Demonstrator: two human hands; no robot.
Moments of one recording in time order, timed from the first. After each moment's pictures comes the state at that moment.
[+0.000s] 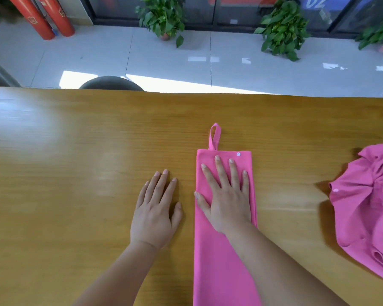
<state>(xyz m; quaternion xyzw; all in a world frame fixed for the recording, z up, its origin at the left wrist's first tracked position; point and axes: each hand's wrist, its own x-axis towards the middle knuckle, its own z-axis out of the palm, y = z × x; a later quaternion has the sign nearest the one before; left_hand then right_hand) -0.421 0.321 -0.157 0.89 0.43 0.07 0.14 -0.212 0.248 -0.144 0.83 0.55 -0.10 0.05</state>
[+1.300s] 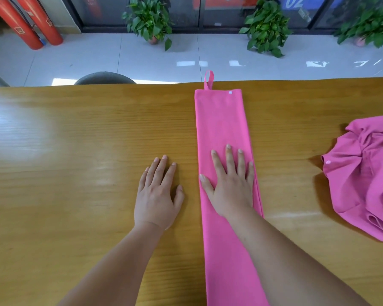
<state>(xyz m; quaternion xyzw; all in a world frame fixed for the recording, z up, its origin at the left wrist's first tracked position) -0.422 0.317 -0.152 0.88 0.44 0.09 0.12 -0.229 0.227 -0.149 0.88 0.46 -0.10 0.03</state>
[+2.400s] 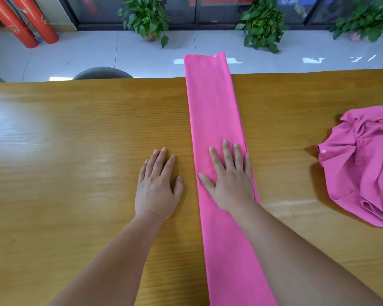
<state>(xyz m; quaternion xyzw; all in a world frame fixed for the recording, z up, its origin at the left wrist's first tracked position) -0.424 0.317 -0.155 0.88 0.44 0.10 0.12 -0.228 0.212 -0.150 0.86 0.50 -0.09 0.04</state>
